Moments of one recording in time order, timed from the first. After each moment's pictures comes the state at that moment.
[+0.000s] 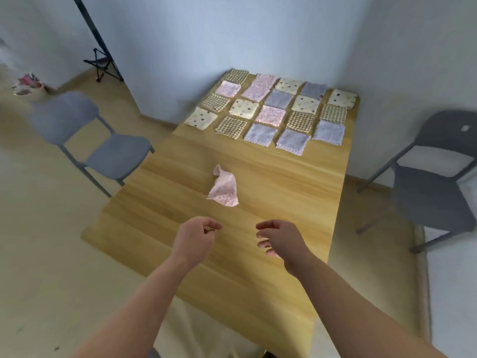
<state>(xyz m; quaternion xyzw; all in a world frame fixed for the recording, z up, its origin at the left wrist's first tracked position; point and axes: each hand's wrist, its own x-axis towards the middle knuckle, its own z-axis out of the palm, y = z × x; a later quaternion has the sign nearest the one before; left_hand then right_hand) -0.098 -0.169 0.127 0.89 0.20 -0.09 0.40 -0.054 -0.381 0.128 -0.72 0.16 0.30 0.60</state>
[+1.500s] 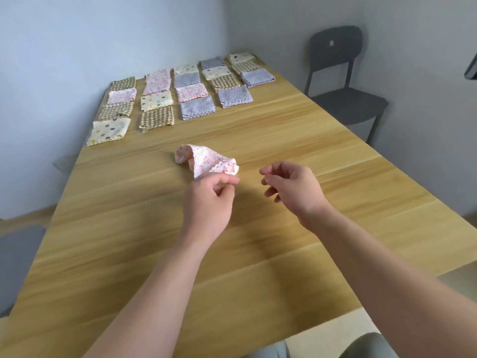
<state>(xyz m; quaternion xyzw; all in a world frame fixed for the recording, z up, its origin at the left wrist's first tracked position) 0.005 -0.051 -0.075 0.84 -0.20 0.00 0.51 -0.069 -0.211 -0.064 -0.73 0.24 -0.15 0.62</state>
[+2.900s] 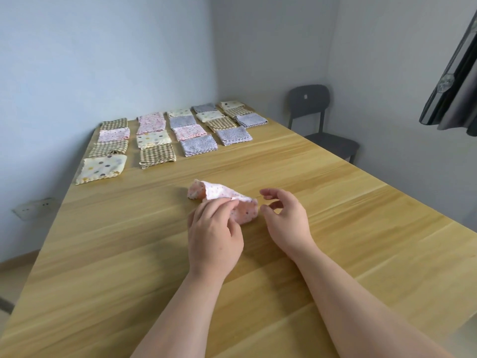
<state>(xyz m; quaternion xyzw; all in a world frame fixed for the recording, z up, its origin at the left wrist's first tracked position) 0.078 -0.019 -0.132 0.82 -0.34 0.28 0.36 0.008 -0.160 -0.120 -0.79 0.24 -0.33 0.46</state>
